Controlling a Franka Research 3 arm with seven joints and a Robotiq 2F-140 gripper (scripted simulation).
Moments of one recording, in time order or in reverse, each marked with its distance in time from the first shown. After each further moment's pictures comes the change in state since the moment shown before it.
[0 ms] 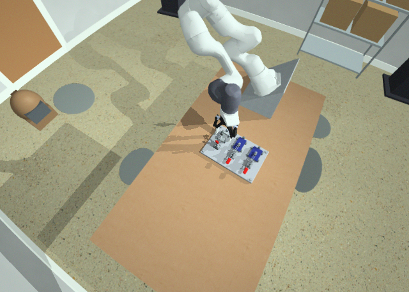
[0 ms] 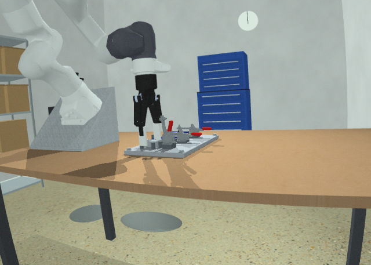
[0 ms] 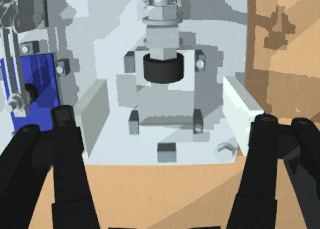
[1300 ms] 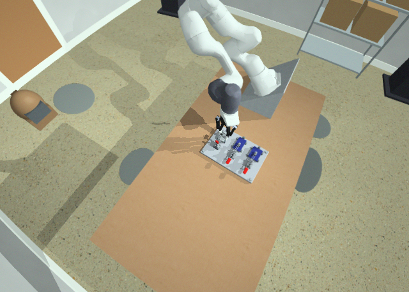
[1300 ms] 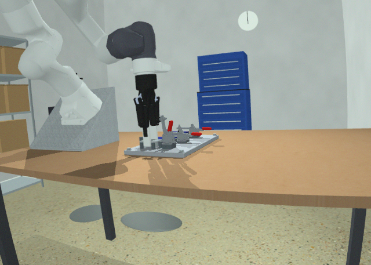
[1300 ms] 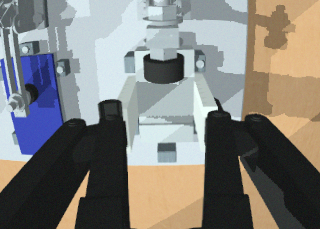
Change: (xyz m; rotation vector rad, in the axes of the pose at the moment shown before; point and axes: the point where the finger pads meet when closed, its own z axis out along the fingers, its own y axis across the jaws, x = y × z) arm 0.000 0.000 0.000 0.000 0.000 0.000
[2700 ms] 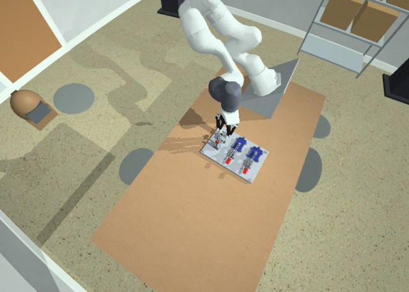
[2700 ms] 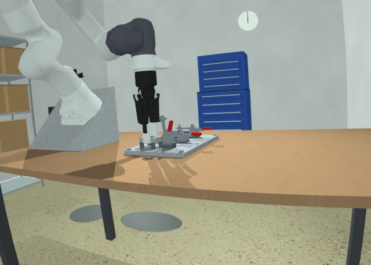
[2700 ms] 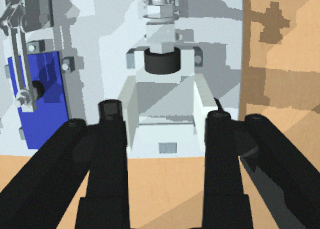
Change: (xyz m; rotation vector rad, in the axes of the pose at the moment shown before) arm 0.000 0.000 -0.012 0.003 -0.002 0.014
